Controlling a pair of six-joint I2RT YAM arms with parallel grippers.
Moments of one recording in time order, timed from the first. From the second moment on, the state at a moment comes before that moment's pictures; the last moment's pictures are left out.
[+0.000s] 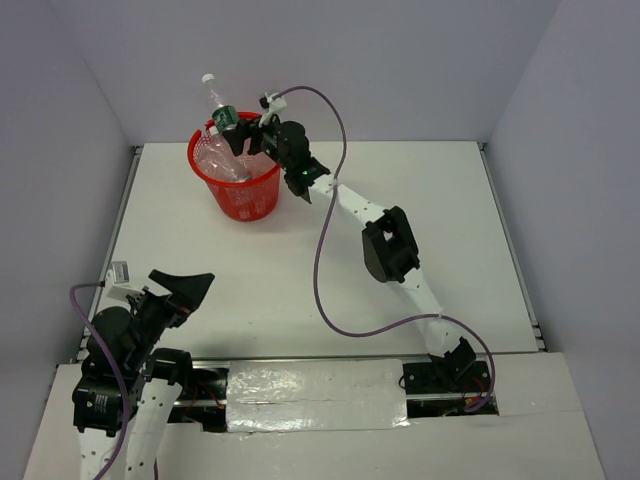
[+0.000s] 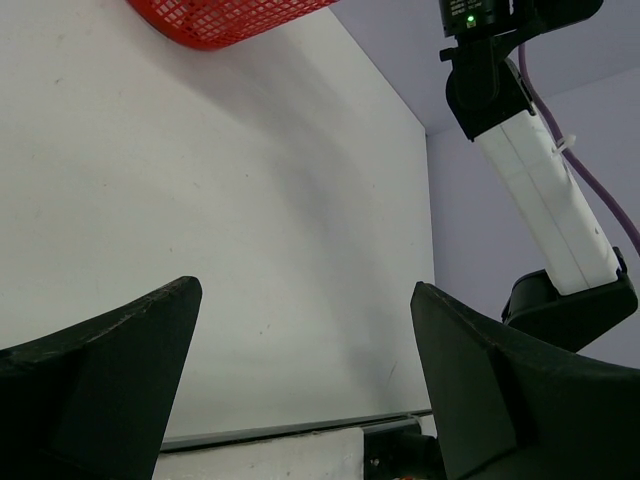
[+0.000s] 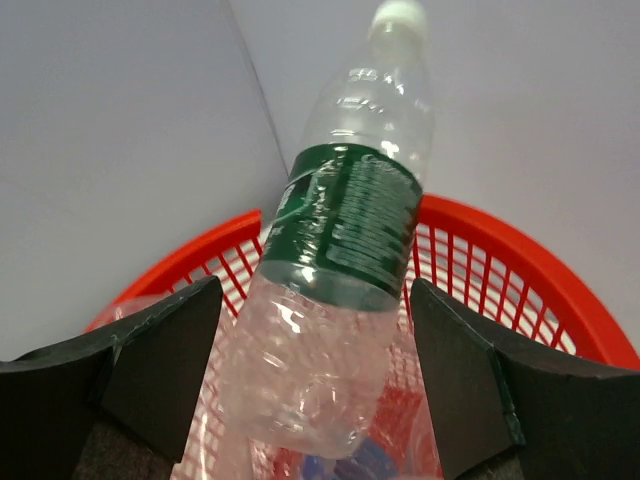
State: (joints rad) left arm -0.10 0.06 0.66 -0.82 0.14 -0.95; right arm 0.69 2.53 2.33 0.38 -0.09 0.27
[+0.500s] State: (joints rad) left arm -0.10 0.06 0.66 -0.77 0.14 -0.95; right arm 0.69 2.23 2.03 0.39 -0.18 0.19
